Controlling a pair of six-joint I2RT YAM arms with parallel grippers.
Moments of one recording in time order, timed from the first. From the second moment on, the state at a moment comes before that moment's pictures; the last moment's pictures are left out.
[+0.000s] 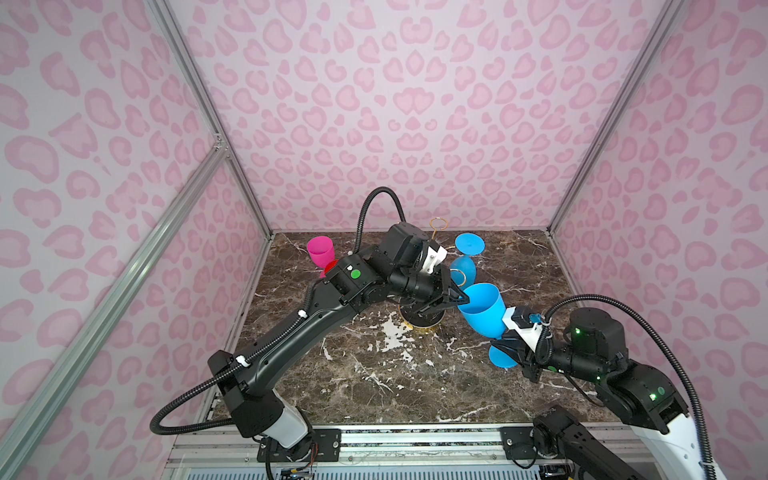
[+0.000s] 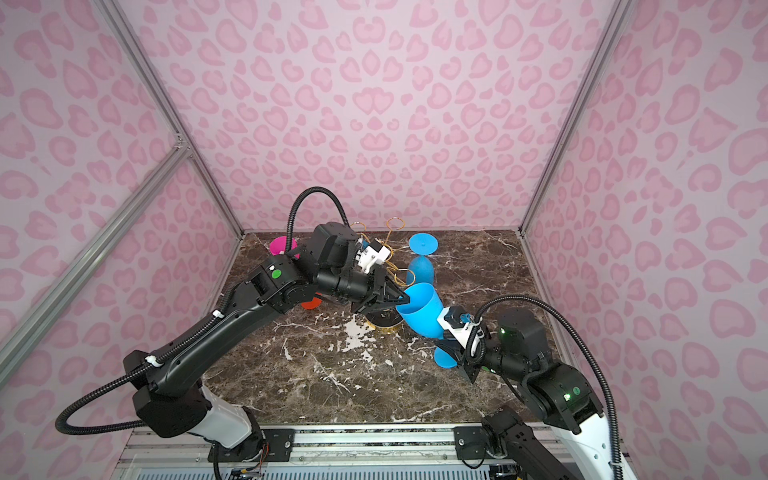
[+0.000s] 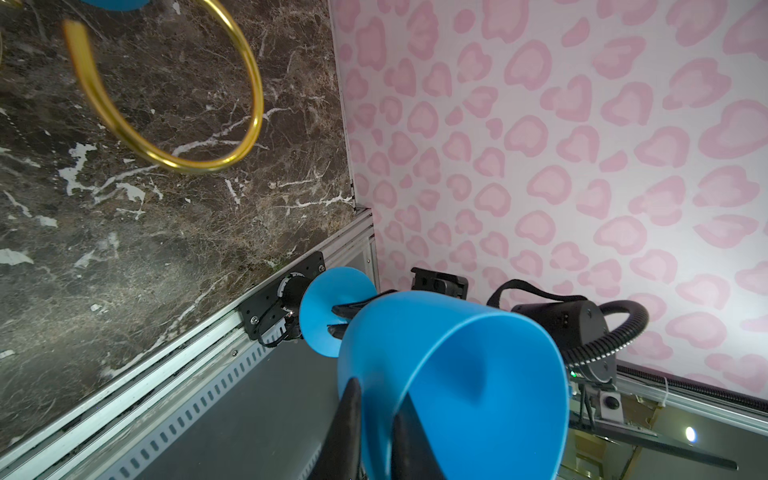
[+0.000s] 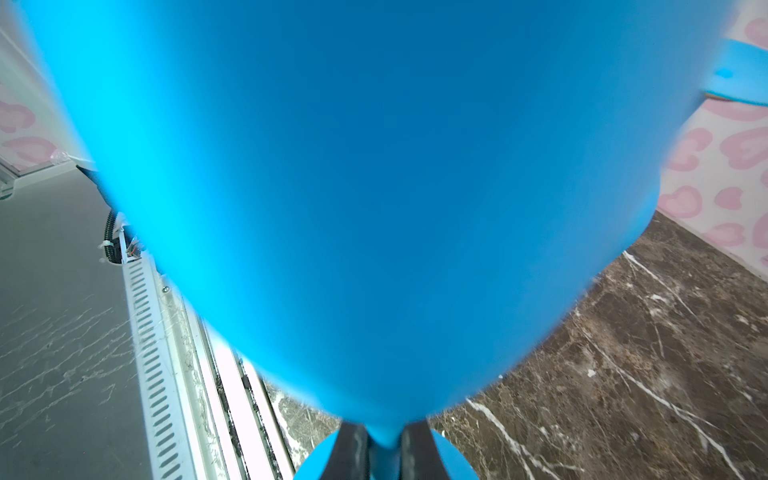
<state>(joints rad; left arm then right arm) -0.89 1.56 1.80 -0.86 0.58 -1.09 0.47 0.61 0.98 -0.96 -0.44 -0.27</state>
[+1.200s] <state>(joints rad) -0.98 1.75 2.15 -0.93 0.29 -0.88 0.66 0.19 1.09 -0.67 0.53 0.00</state>
